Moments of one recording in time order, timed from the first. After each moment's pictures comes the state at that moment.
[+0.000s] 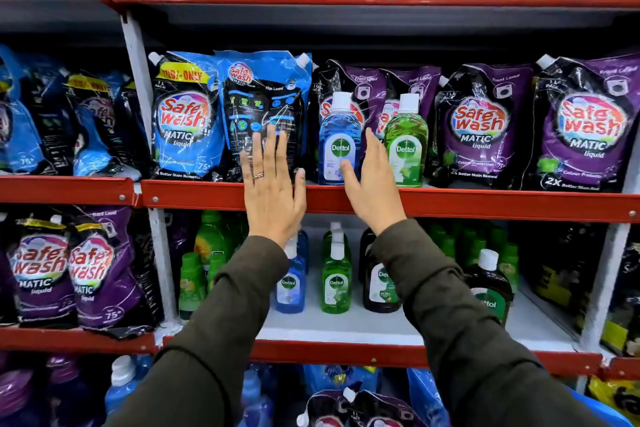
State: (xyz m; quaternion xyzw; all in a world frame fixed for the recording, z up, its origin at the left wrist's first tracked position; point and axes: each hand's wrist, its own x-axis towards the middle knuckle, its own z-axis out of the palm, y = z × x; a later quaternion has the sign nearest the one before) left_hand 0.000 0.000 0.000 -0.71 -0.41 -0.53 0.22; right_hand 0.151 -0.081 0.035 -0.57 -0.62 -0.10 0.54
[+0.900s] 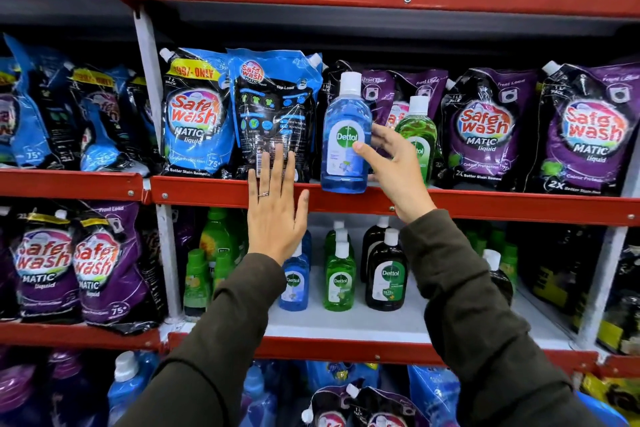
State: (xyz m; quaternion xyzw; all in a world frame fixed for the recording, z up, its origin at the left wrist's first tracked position) left_hand -0.019 0.013 -0.034 -0.73 -0.40 -0.50 0.23; right_hand 0.144 -0.108 0.066 -0.47 -0.56 0.12 0.66
